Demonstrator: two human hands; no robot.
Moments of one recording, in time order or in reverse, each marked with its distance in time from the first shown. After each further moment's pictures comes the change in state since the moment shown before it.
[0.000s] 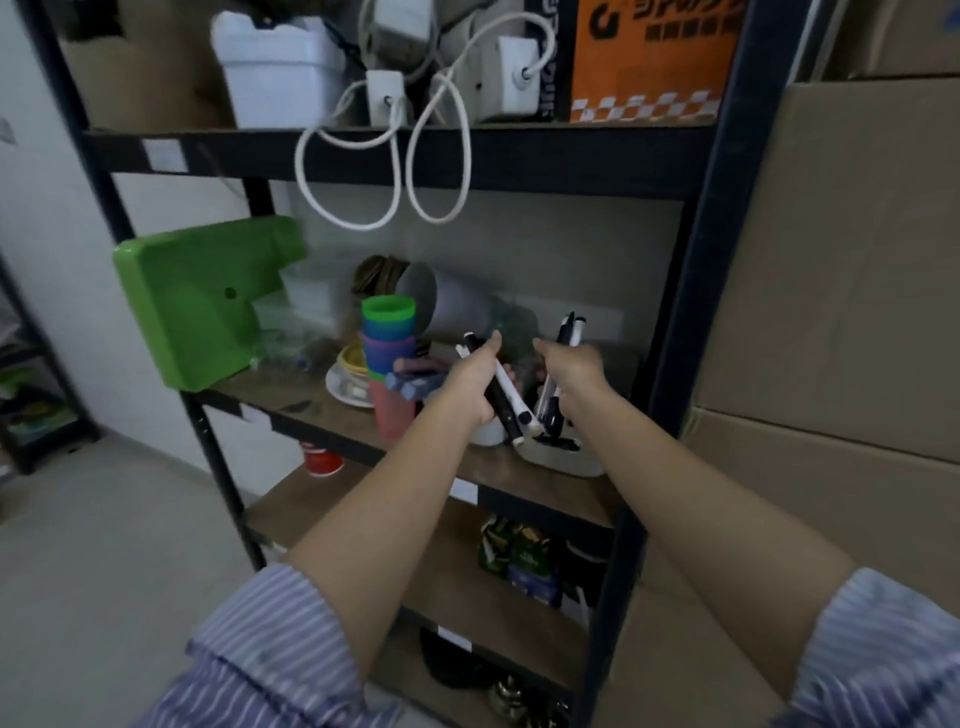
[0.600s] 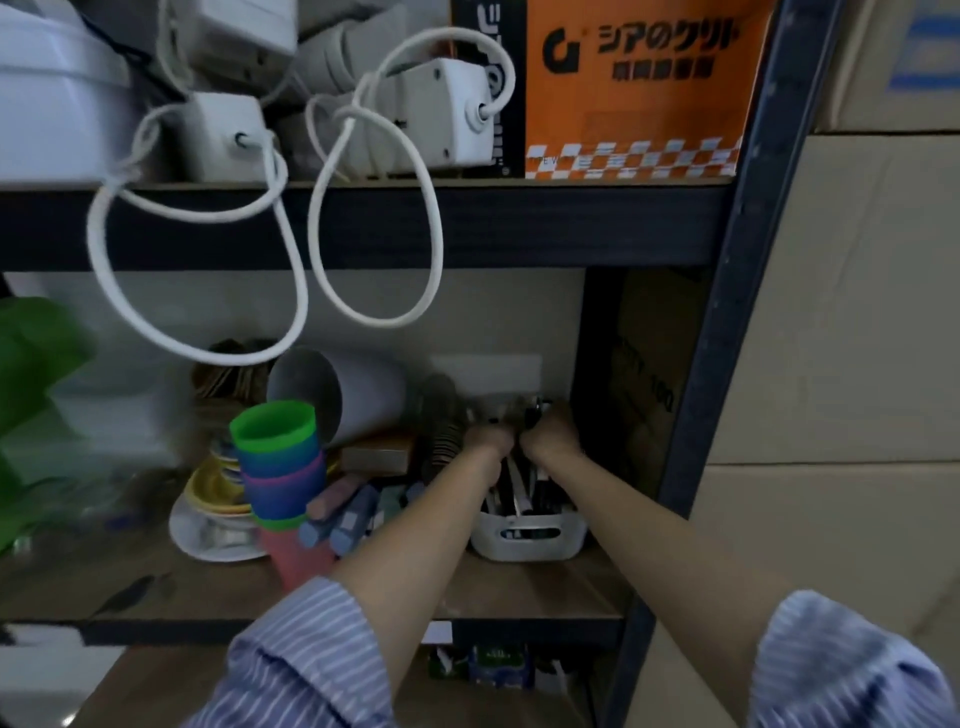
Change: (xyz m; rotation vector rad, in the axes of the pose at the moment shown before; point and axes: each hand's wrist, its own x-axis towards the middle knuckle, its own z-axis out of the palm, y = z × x) left_hand 0.136 -0.024 0.071 0.726 -0.274 0.039; right_hand 0.090 0.025 -0.002 -0.596 0.373 0.056
